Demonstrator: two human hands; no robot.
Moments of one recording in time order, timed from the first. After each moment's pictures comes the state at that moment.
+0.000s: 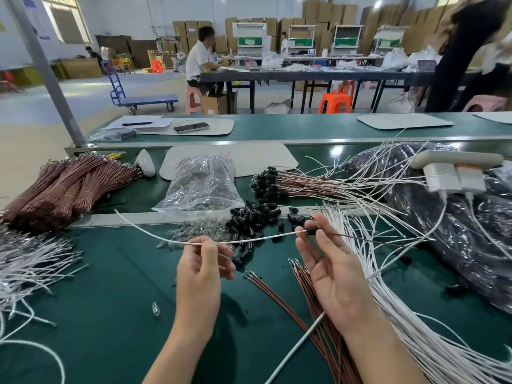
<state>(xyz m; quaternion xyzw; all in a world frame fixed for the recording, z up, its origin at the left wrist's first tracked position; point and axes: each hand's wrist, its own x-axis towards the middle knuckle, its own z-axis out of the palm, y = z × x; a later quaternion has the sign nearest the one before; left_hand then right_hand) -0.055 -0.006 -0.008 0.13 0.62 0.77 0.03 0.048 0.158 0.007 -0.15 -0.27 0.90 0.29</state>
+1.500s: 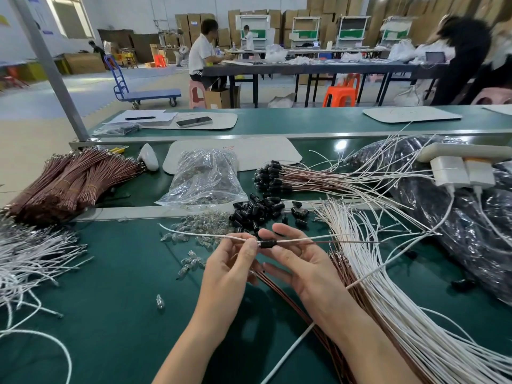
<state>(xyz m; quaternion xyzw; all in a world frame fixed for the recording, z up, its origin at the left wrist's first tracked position) -0.034 -0.001 -0.006 0.22 0.62 0.74 0.13 0.040 0.125 -0.001 -0.08 -0.50 0.84 0.18</state>
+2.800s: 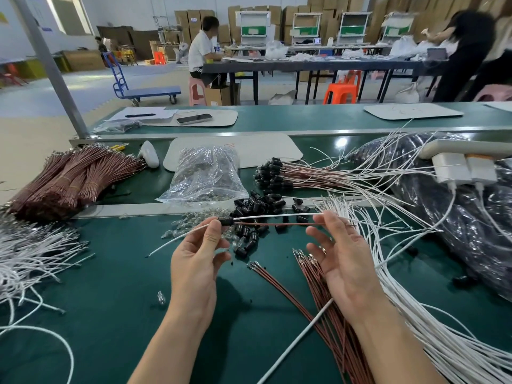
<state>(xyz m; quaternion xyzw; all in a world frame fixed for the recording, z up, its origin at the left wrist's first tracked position) -0.059 -0.014 0.003 0.05 0.50 0.85 0.12 0.055 0.153 0.018 -0.16 -0.40 0.85 0.31</state>
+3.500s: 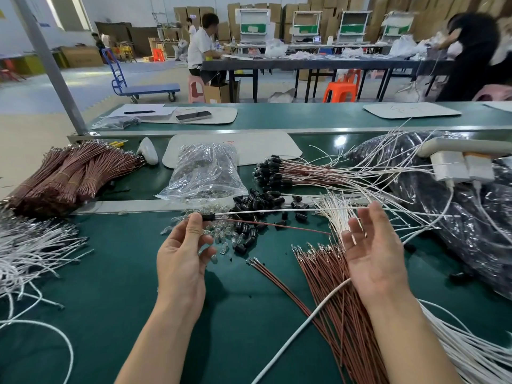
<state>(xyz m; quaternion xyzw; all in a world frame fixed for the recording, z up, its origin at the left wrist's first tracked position) -0.069 -0.025 0.007 -0.01 0.50 0.86 0.11 0.071 0.181 0.020 -0.23 -0.34 0.82 0.41</state>
